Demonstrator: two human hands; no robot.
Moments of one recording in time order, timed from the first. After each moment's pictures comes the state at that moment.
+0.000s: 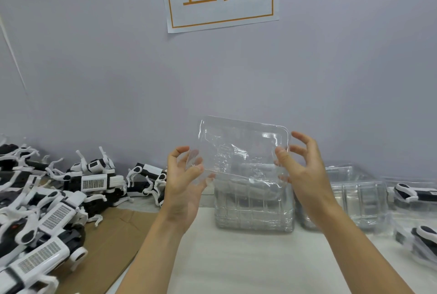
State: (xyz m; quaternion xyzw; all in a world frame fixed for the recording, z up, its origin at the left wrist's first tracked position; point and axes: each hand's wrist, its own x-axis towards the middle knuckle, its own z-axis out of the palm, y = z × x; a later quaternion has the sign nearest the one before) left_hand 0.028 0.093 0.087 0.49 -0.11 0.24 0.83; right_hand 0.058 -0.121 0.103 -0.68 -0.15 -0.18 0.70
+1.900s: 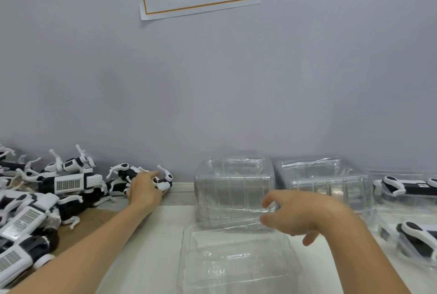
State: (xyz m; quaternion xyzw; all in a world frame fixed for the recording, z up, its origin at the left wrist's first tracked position) left_hand 0.120 0.182 0.029 0.91 0.22 0.25 0.25; right_hand 0.050 -0.155 0.111 -0.95 -0.13 0.19 0.19
